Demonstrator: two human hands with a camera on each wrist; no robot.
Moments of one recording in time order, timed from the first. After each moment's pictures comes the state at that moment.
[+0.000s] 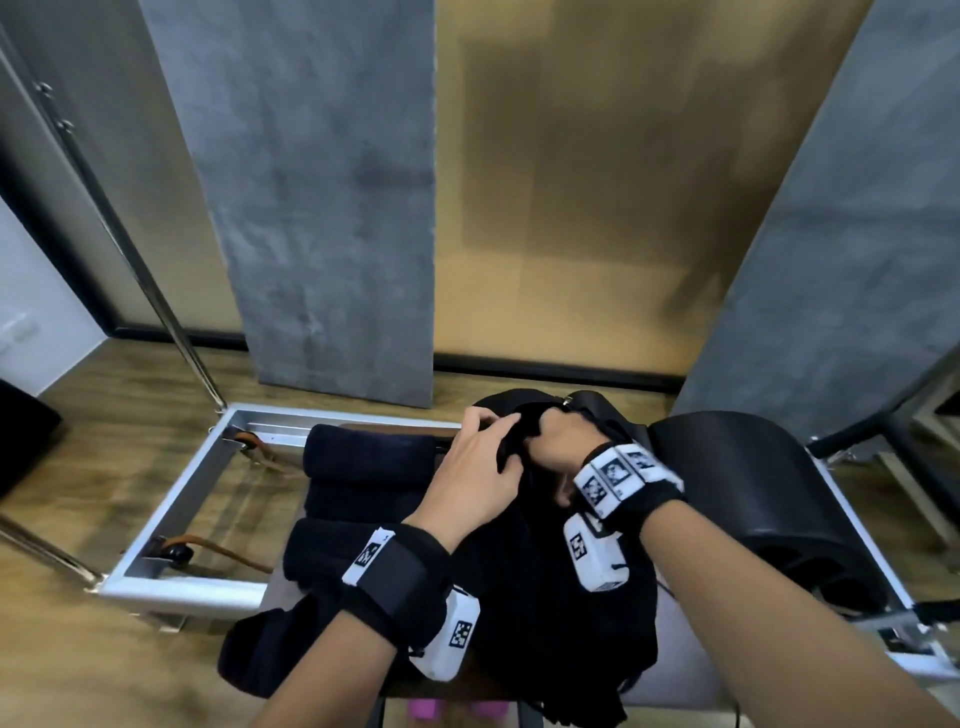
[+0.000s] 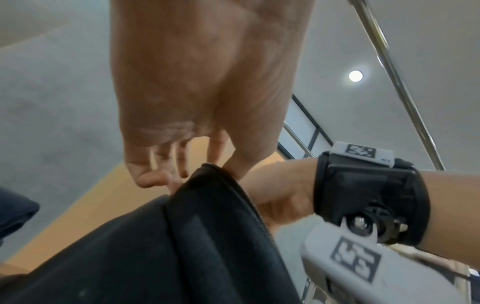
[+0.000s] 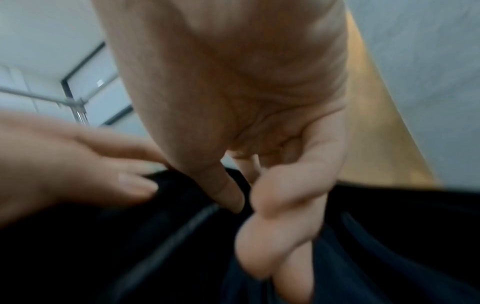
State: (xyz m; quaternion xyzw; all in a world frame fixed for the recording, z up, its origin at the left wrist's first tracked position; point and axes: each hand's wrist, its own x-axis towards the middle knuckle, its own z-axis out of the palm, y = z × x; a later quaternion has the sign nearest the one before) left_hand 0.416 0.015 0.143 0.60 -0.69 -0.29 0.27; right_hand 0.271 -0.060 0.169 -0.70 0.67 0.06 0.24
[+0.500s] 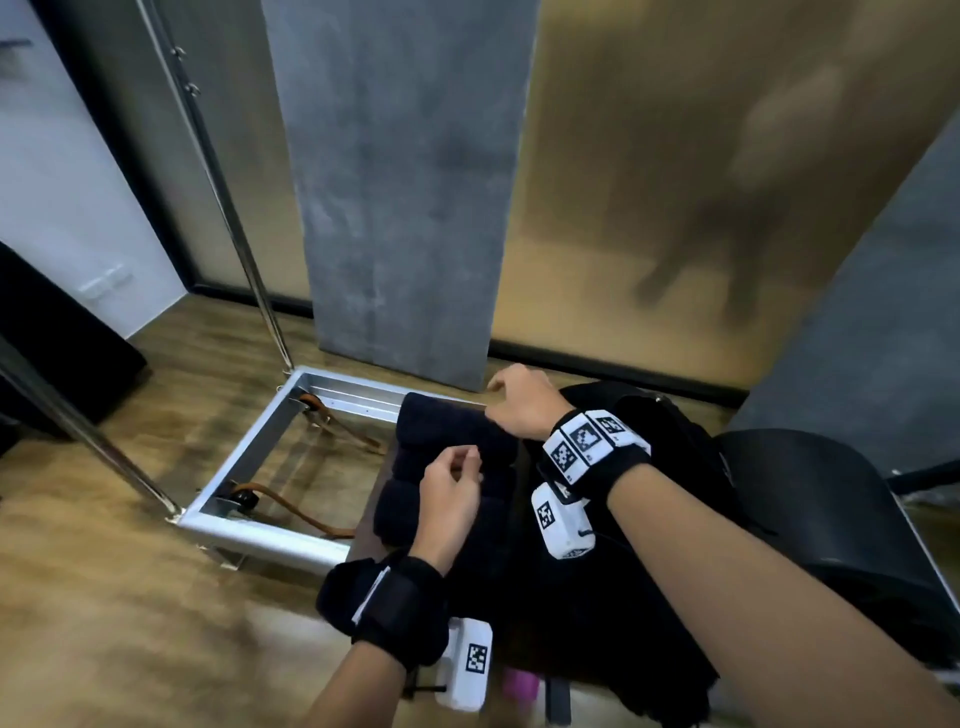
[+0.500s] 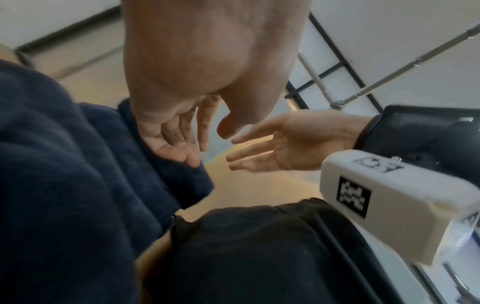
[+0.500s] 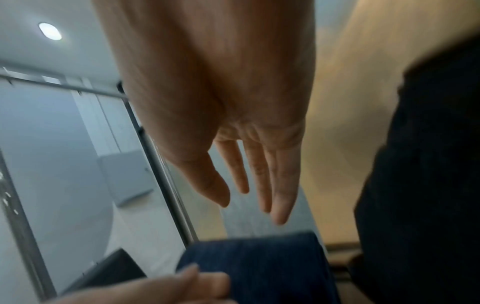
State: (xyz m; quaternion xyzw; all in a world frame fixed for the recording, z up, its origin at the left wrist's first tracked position) left_hand 0.517 0.054 0.054 0.65 -0.35 -0.39 0.55; right_hand 0.425 -0.058 0.165 -0.78 0.56 -0.05 0.28
